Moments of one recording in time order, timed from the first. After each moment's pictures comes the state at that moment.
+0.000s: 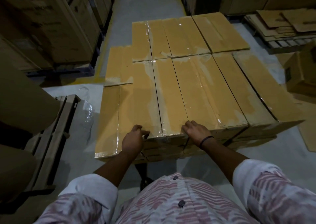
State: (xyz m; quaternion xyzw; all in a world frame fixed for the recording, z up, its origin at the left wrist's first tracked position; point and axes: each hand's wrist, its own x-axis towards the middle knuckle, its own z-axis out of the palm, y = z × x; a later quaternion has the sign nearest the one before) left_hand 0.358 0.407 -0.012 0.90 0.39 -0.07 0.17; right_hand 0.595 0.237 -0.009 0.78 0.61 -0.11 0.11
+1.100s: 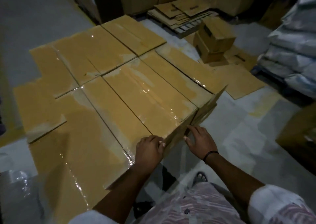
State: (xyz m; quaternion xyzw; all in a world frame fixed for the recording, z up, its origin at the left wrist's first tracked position) left_hand 0.495 0.343 -0.021 0.97 0.09 0.01 0.24; right_hand 0.592 0.115 -0.036 0.97 0.18 -0.06 -0.16
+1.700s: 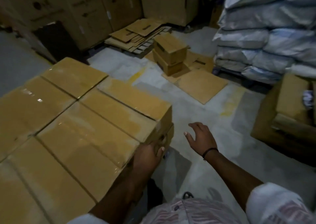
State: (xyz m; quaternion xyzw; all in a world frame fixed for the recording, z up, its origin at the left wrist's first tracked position) left_hand 0.699 0.130 0.005 0.97 -0.04 -0.03 0.23; right_hand 0.748 -0.121 -0.016 0.97 0.03 0.03 -0.25
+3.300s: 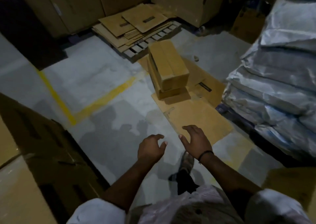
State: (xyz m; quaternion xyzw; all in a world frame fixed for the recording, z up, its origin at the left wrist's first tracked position) left_hand 1.416 -0.085 -0.048 0.94 0.07 -0.11 0.32; right_hand 1.459 -0.297 -0.039 0.96 0.11 -0.08 -0.25
